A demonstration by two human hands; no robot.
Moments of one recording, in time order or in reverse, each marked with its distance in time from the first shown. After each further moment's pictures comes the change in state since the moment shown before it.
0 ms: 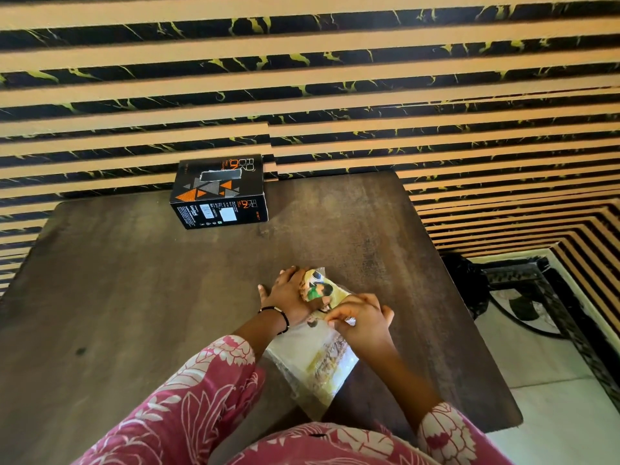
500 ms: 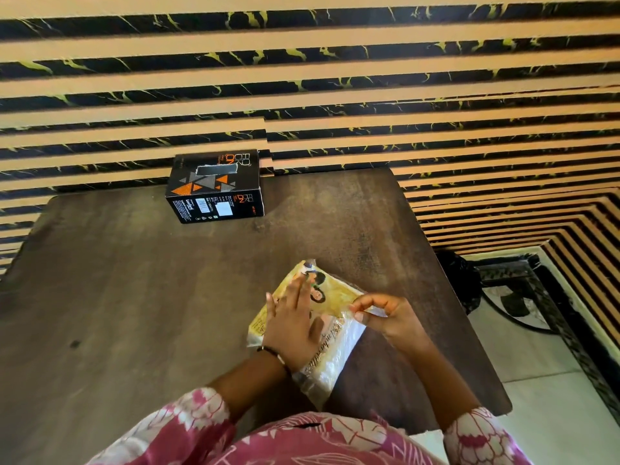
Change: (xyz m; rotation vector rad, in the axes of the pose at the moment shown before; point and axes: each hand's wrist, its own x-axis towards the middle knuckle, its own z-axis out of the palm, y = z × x) left_hand -0.072 0.013 0.026 0.162 0.167 0.184; right_hand -0.014 0.035 -0.038 0.620 -0.088 -0.090
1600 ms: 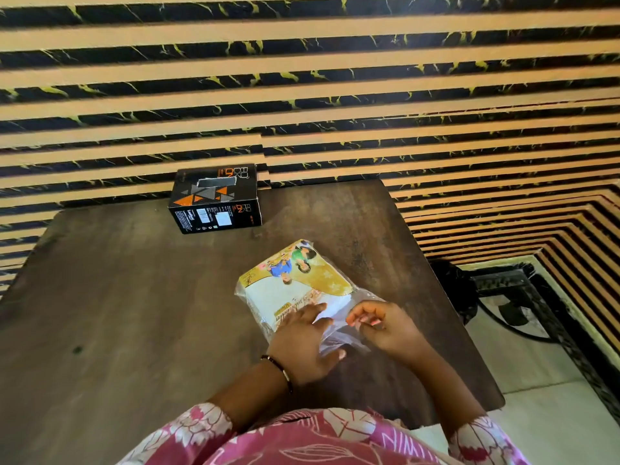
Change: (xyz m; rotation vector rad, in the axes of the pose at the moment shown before) left_hand -0.024 0.018 -0.015 0.074 -0.156 0.233; right_hand -0.026 -0.015 0.000 -0.409 -0.045 -0.044
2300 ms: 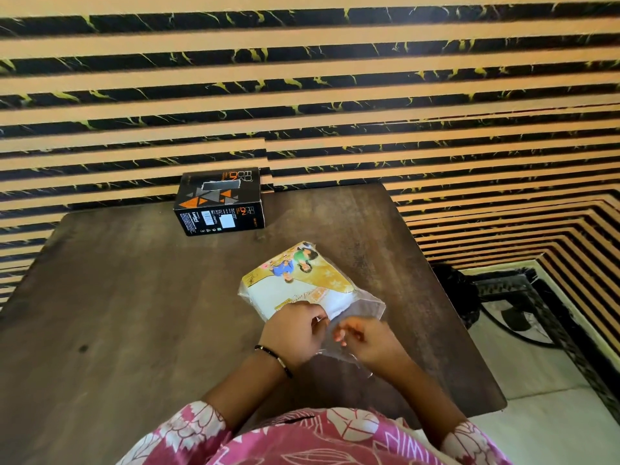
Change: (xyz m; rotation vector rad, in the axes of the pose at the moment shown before) left_hand -0.004 0.002 -0.029 -0.203 0.245 -0.039; right_hand -0.002 -0.005 0.035 -0.111 -0.064 0.105
